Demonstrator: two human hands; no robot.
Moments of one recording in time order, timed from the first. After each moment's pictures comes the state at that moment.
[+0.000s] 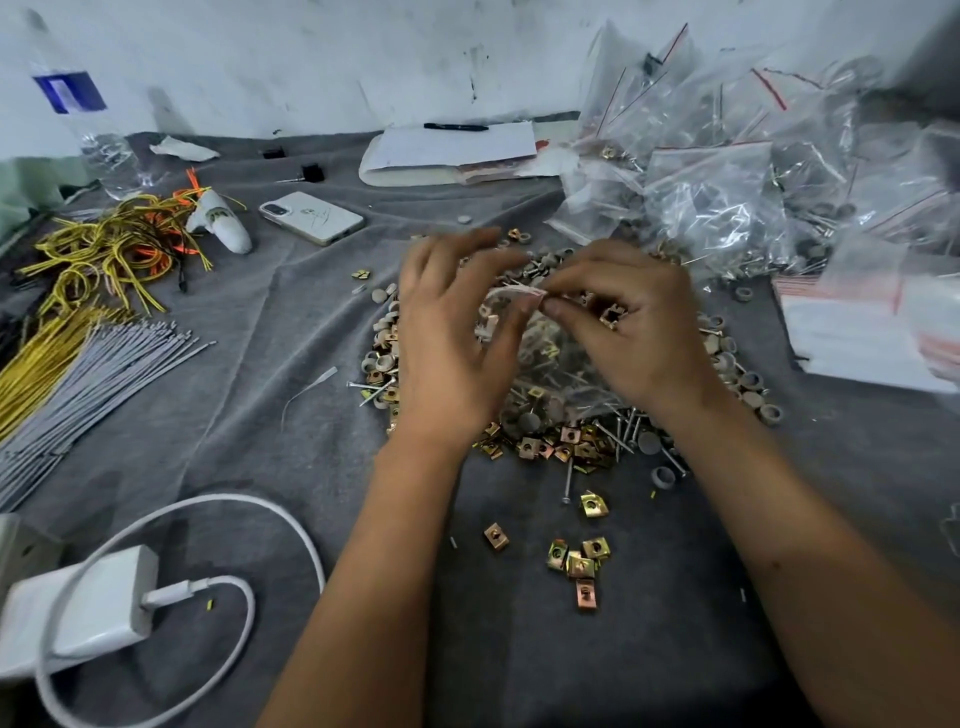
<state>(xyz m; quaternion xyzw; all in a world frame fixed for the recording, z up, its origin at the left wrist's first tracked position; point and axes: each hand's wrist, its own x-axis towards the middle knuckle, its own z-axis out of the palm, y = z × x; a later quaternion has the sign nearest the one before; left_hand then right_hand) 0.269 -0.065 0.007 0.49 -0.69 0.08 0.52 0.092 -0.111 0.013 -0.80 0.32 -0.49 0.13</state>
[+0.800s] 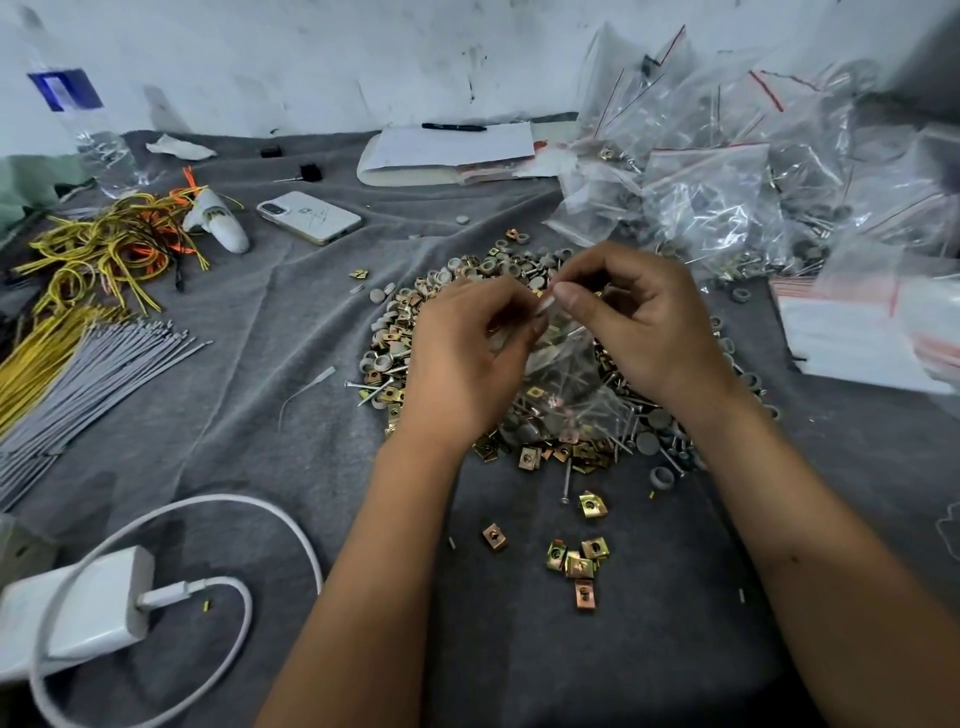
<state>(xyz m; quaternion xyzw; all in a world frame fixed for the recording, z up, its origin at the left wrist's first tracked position) 0.265 -0.064 0.004 0.48 -0.72 -0.05 0.50 0.084 -0.112 0.013 -0.76 0.30 -0.50 0.29</state>
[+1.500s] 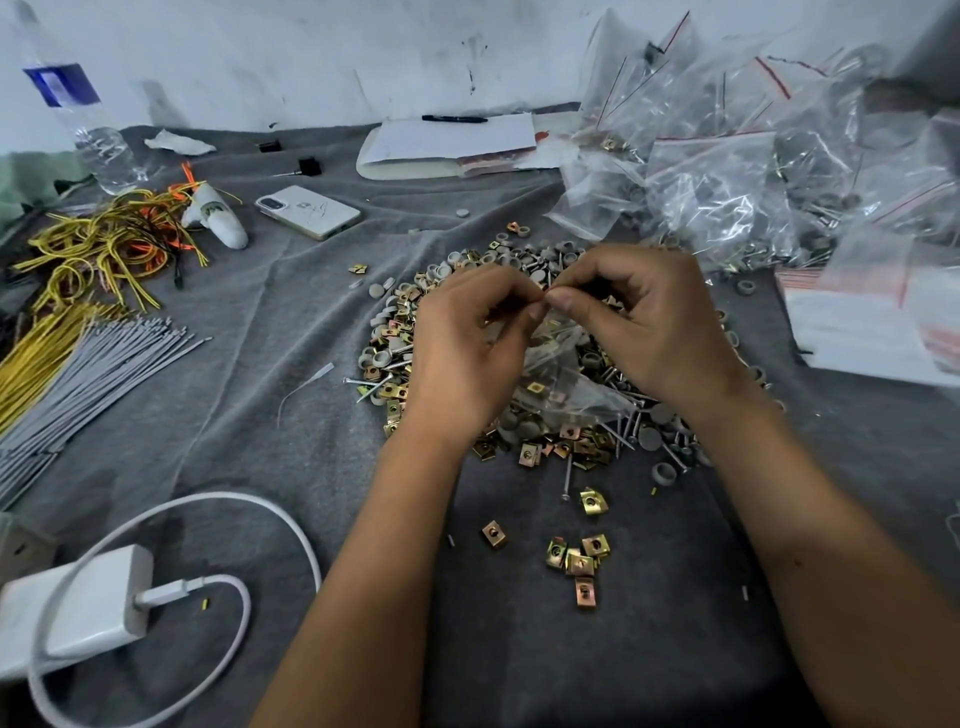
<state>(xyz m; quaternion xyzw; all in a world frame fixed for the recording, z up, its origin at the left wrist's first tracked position) 0.260 -0.063 0.008 0.47 -0.70 -0.09 0.52 0.083 -0.107 0.020 -0.80 0.31 -0.47 0.20</state>
